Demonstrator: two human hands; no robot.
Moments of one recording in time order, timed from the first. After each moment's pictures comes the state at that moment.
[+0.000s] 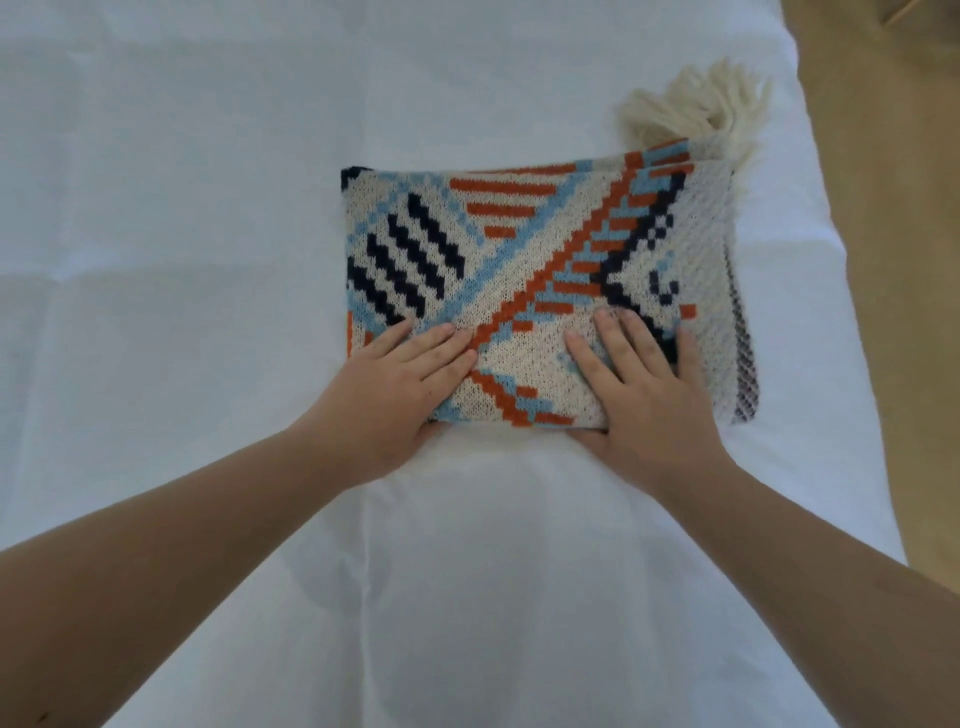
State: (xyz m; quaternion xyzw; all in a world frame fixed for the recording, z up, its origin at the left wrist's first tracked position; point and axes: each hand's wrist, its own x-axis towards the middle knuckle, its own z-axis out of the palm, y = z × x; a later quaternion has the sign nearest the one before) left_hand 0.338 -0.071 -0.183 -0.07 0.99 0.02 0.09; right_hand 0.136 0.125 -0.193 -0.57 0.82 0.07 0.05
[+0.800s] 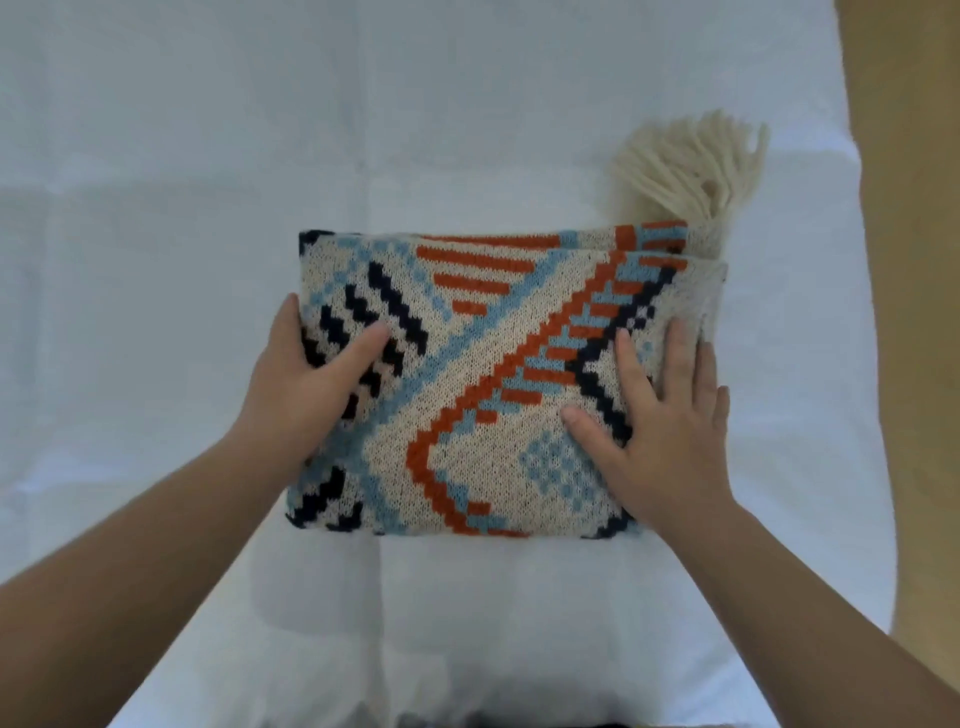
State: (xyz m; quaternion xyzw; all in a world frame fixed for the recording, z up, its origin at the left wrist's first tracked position) left_hand 0.404 -0.028 -0.135 -0.60 0.58 0.55 -0.04; right_hand 0.213 0.193 -0.165 -0.35 0.91 -0.04 0.23
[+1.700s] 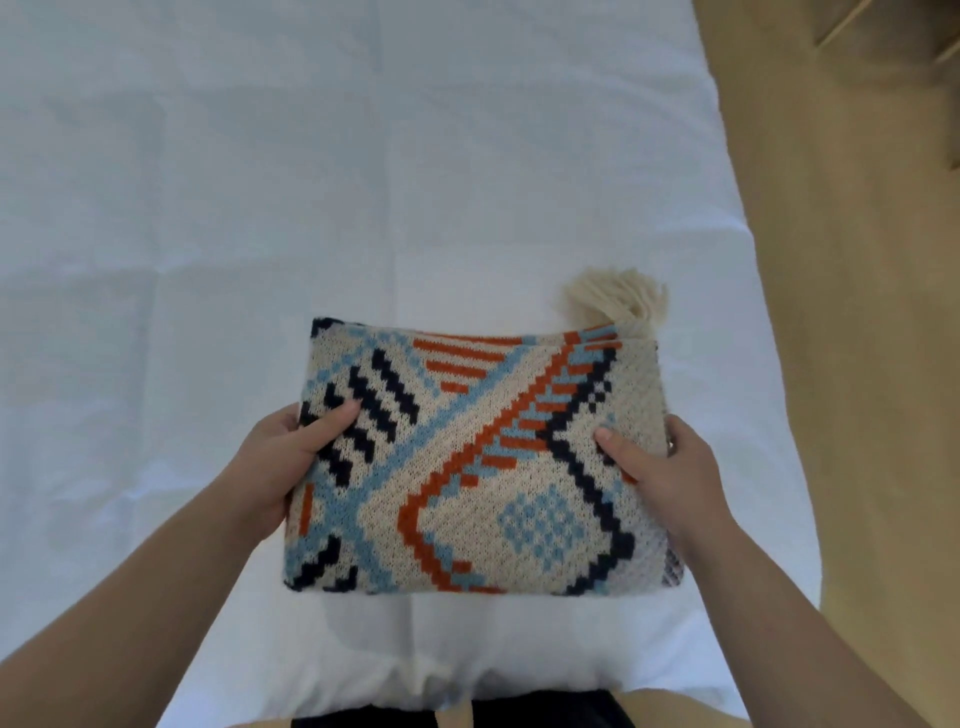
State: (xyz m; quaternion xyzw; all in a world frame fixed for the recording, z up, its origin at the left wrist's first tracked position) left_hand 0.460 -0.022 -0.065 -0.59 0.41 0.69 0.01; right_hand 0.226 0.223 -0.084 0.03 0.81 -0.44 0.39
